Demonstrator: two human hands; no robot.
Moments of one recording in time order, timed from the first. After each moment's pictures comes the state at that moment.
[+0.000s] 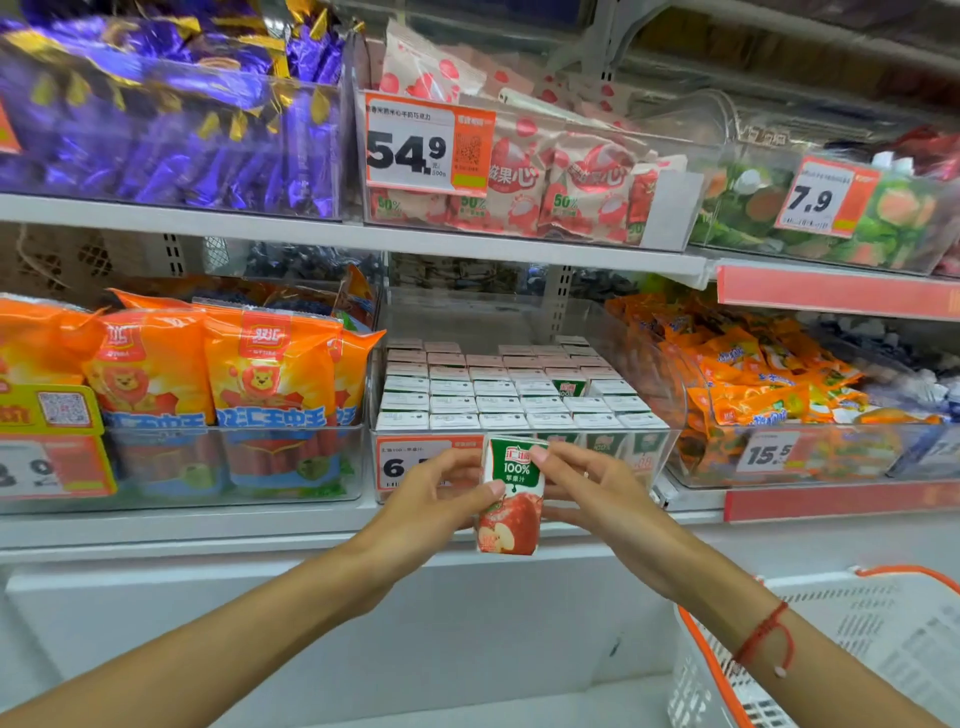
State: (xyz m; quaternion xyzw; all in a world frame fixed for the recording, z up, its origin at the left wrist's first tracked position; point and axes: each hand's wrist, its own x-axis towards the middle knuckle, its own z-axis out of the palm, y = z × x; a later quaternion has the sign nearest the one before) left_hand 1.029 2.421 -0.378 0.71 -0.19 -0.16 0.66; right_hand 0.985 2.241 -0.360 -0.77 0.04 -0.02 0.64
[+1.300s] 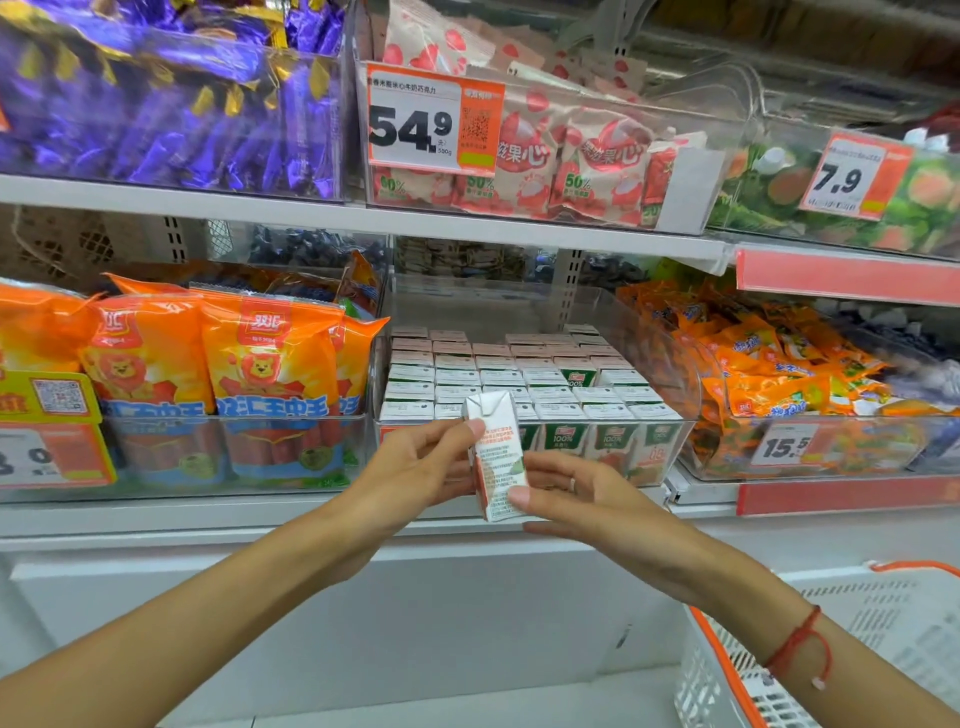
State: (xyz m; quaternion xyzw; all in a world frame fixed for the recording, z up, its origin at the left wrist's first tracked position) left_hand 1.040 2.427 -0.361 0.64 -0.18 -0.19 0.73; right_hand 0.976 2.248 -0.355 -0.78 -0.03 0.08 0.62
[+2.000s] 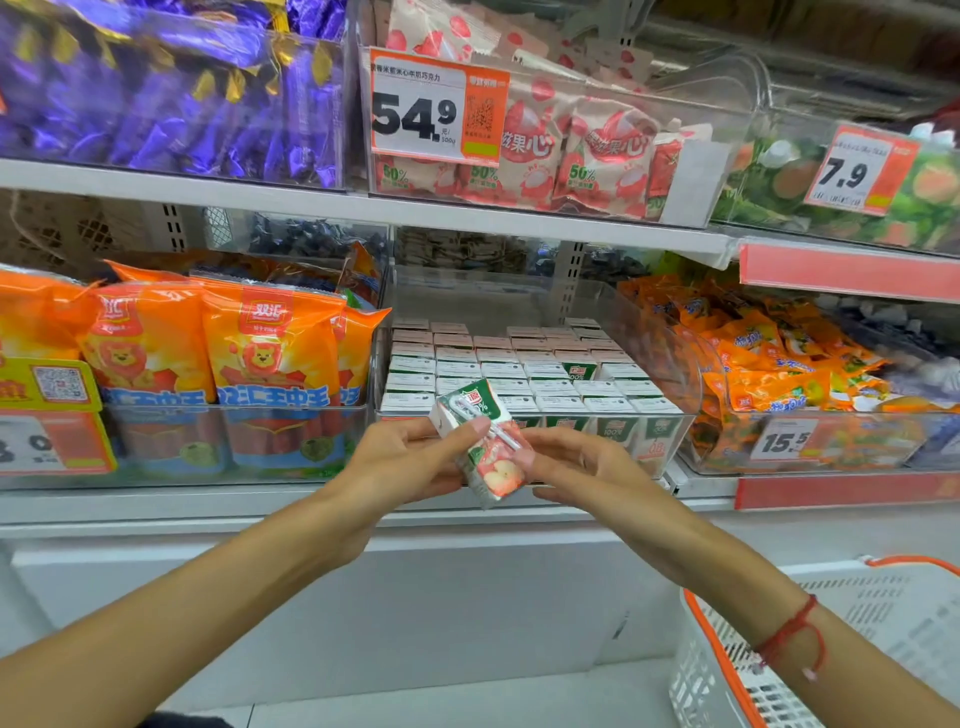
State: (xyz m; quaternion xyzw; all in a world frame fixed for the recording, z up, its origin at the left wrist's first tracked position) left_hand 1.042 2.433 -0.363 0.66 -0.13 -0.16 0.72; right_hand 0.980 2.250 -0.349 -0.82 0.00 0.02 0.57
